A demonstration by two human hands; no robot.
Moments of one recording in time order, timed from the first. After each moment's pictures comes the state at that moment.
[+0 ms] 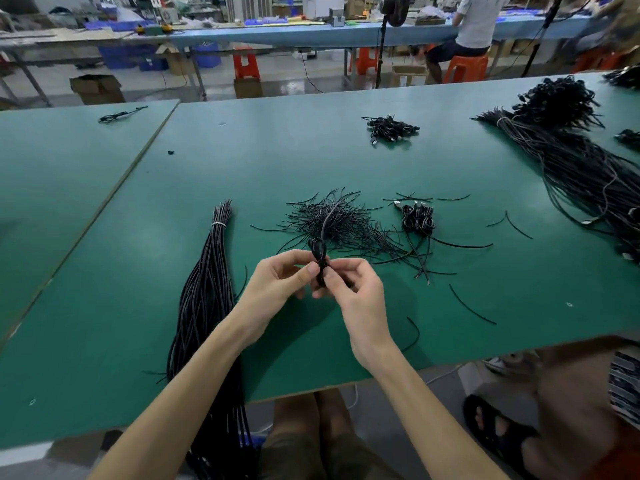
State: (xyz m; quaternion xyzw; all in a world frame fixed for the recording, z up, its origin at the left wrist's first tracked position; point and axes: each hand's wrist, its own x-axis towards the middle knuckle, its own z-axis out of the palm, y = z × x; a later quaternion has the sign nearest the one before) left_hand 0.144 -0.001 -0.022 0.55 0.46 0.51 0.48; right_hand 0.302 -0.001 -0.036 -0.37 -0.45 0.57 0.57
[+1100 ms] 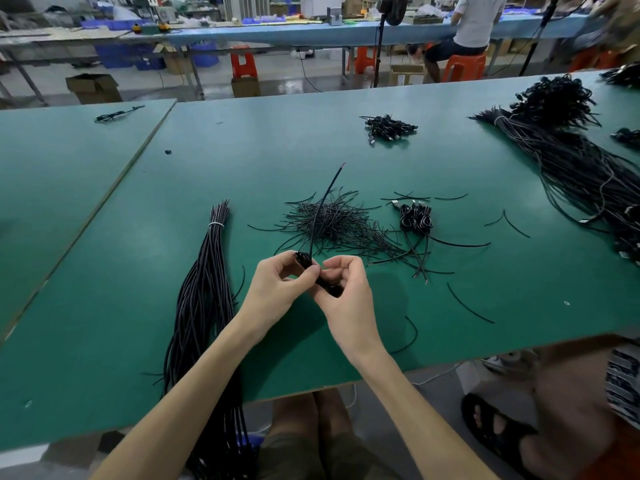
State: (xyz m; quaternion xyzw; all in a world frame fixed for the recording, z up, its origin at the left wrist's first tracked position) left_hand 0.152 0.001 -0.024 0.57 0.51 0.51 0.39; right_hand 0.295 -0.006 -0.031 -0.45 -0.55 0.48 0.52
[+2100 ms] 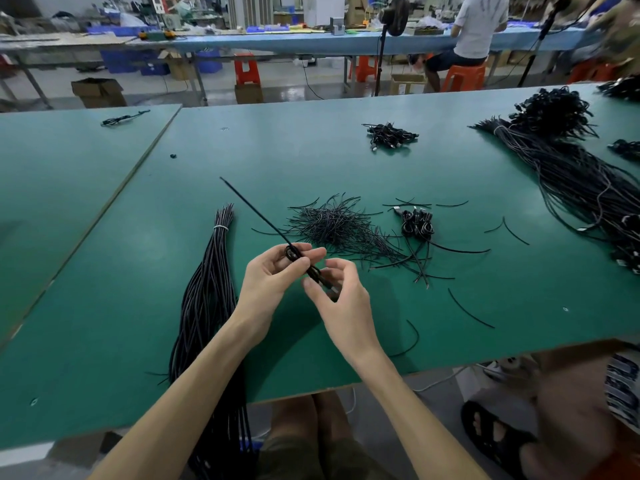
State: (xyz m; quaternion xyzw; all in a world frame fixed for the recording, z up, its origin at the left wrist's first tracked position) left_hand 0.144 -0.003 -0.020 0.47 0.44 0.59 0.49; right_hand 0.289 -0.010 -0.034 -0.49 -0.60 0.43 0.47
